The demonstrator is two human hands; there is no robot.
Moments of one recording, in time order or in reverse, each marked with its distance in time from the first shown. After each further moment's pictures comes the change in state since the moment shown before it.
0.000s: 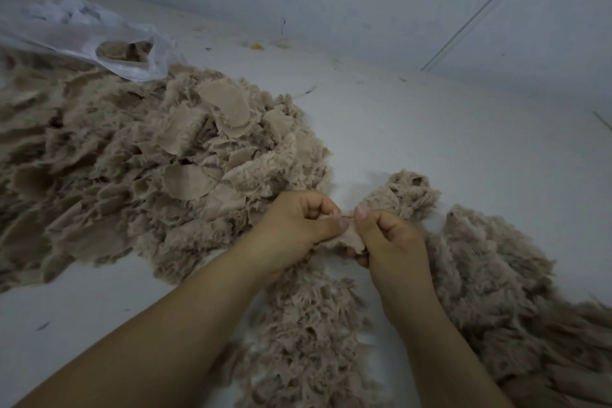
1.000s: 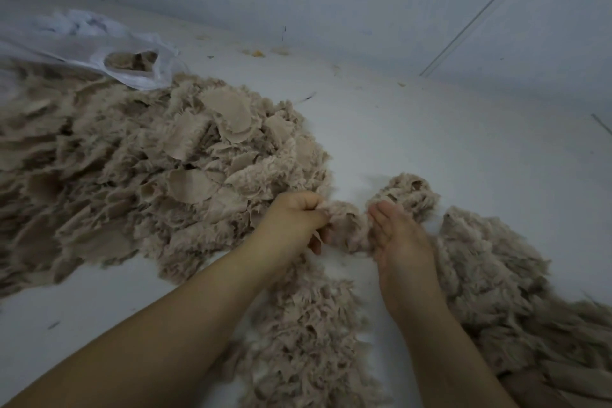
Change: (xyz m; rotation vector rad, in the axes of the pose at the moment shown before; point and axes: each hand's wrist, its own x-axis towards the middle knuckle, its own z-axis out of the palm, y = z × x) left_hand 0.009 -0.009 -0.002 0.079 0.112 -0.019; right_hand 0.010 0.004 -0.004 0.250 0.228 0.306
